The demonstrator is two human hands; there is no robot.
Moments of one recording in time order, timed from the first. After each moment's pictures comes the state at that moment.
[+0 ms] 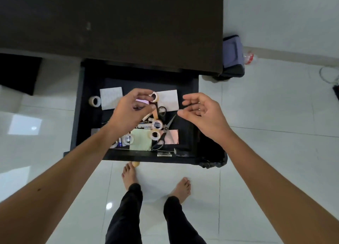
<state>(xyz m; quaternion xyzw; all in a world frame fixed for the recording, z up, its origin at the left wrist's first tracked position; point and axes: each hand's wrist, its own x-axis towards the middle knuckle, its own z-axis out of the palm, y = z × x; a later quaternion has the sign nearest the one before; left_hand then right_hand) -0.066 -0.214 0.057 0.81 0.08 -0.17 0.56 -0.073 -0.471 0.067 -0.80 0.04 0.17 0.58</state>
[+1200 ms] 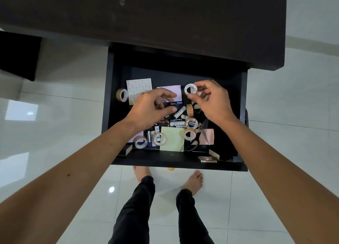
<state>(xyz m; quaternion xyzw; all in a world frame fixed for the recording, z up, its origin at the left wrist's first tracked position) -0.047 -0.138 -0.013 0.82 0.02 -0.22 0.53 -0.018 -0.370 -0.020 -0.91 0.04 0.10 0.39</state>
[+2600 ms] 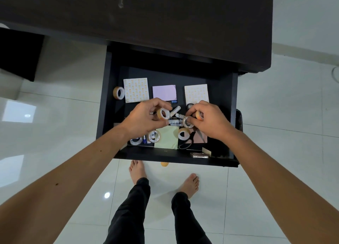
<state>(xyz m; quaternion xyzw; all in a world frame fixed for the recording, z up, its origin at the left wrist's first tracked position) -0.077 -0.137 -0.016 0.72 0.02 -0.29 0.63 -0.060 -0.392 -0.004 -0.91 -0.04 0.26 0.32</state>
